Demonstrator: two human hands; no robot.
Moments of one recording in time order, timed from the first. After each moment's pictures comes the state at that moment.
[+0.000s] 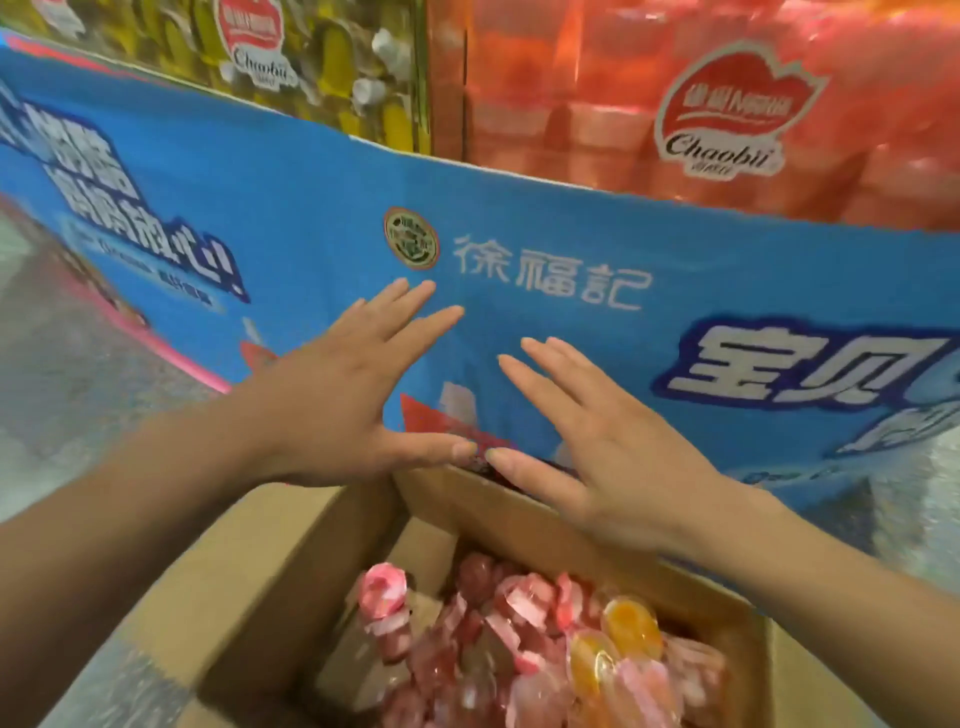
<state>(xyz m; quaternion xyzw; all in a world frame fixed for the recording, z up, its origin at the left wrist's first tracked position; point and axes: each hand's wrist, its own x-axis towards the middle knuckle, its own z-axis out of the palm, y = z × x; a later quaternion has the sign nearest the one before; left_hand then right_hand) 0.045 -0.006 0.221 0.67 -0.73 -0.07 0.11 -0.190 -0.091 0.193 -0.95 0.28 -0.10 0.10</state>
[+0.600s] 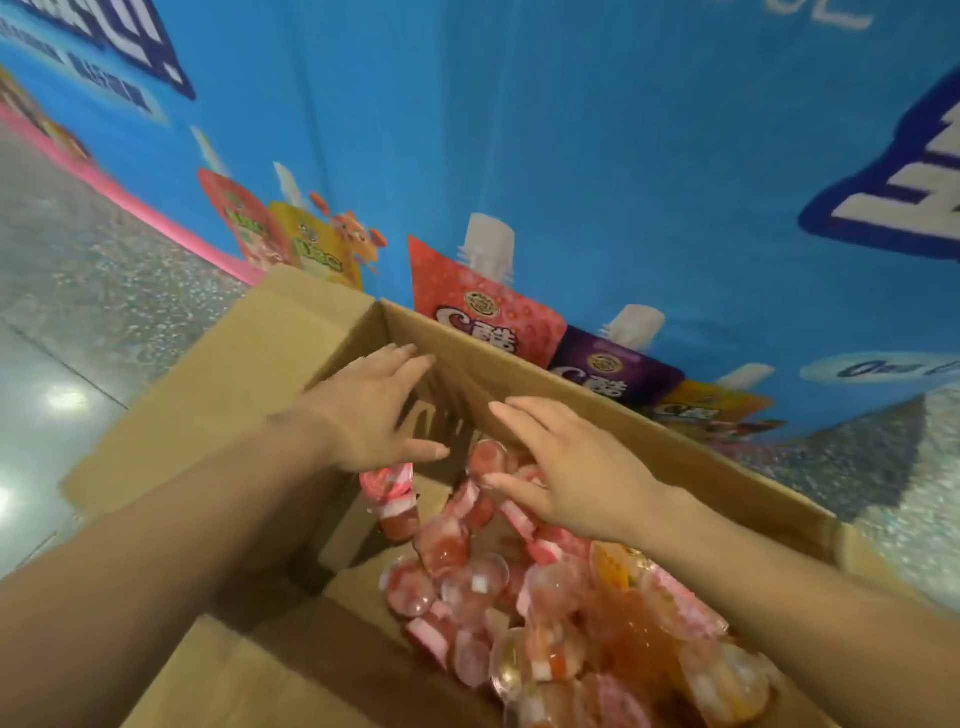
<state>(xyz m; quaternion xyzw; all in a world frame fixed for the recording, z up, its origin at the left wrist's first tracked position) 0.059 -0.001 -0.008 0.72 -0.65 -0.25 -0.03 -0.179 -0.072 -0.011 -0.94 0.27 0.06 0.18</state>
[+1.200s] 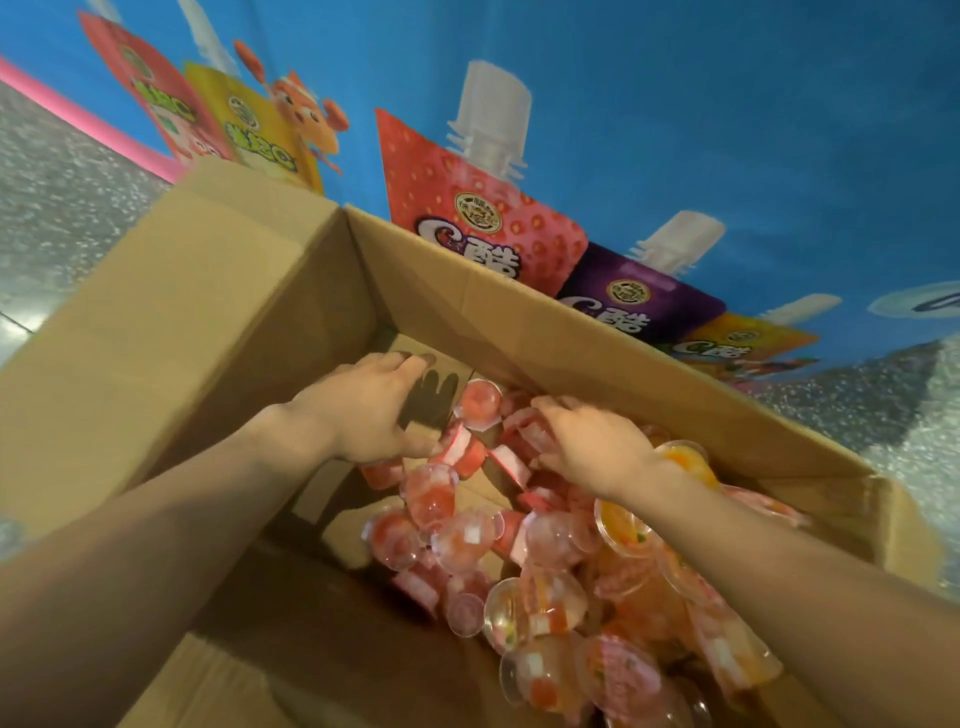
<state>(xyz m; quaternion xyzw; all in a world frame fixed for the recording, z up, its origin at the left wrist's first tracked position) 0.048 0.000 -0.101 0.69 -0.65 -0.32 -0.07 -0.202 -0.093 -0.127 -0.87 0.38 0.26 0.17</state>
